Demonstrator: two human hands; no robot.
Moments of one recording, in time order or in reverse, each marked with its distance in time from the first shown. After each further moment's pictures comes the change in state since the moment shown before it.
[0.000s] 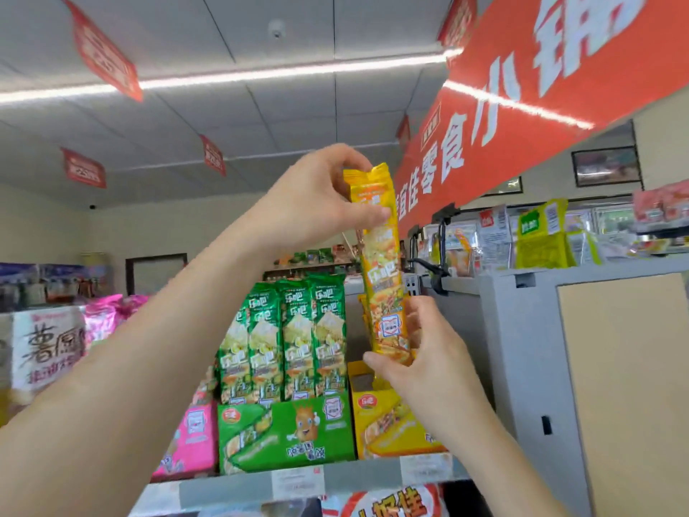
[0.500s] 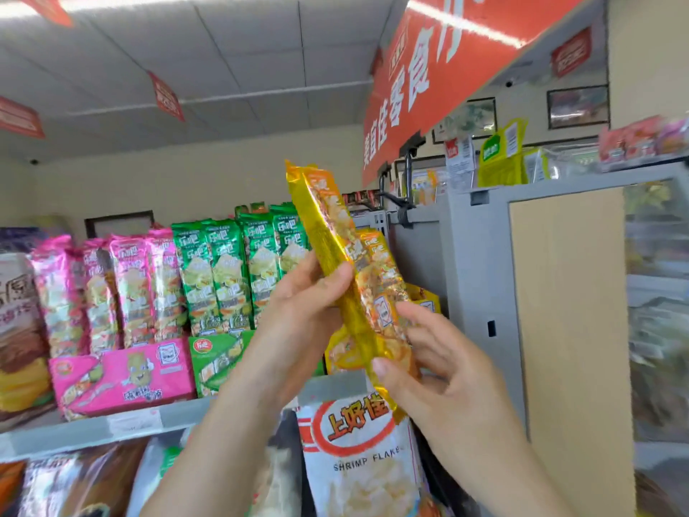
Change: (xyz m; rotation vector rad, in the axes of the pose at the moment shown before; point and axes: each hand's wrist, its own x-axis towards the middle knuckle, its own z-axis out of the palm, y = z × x) left_hand -0.143 -0.022 0.102 -1.094 0.032 -0.387; right_hand -0.106 -0.005 -0.034 0.508 -0.043 0.146
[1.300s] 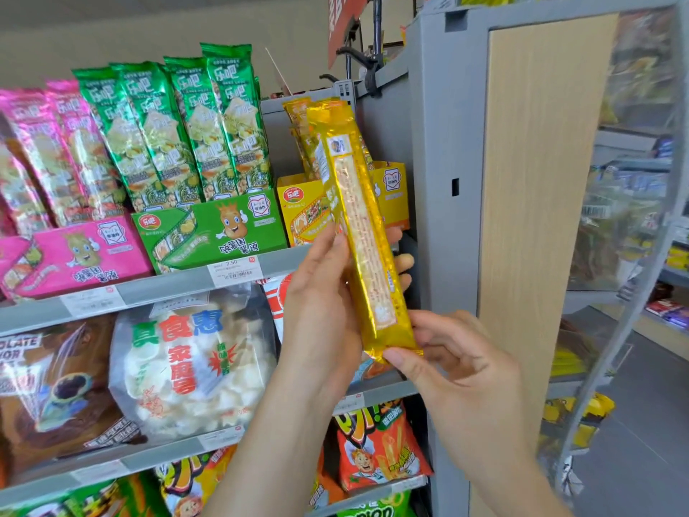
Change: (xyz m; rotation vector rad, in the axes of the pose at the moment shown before) left_hand -0.079 -0.077 0.049 -0.278 0.227 -0.213; right_hand -0.106 0.043 -0.019 -0.151 0.231 0.035
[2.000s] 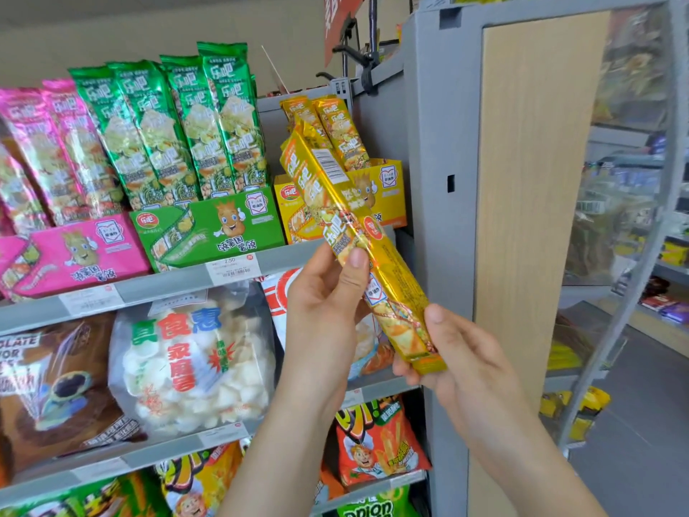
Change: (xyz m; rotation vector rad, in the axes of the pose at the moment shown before) left_hand -0.007 -0.015 -0.015 0.274 0.019 0.204; right_hand 0.007 0.000 -0.010 0.384 -0.226 0.368
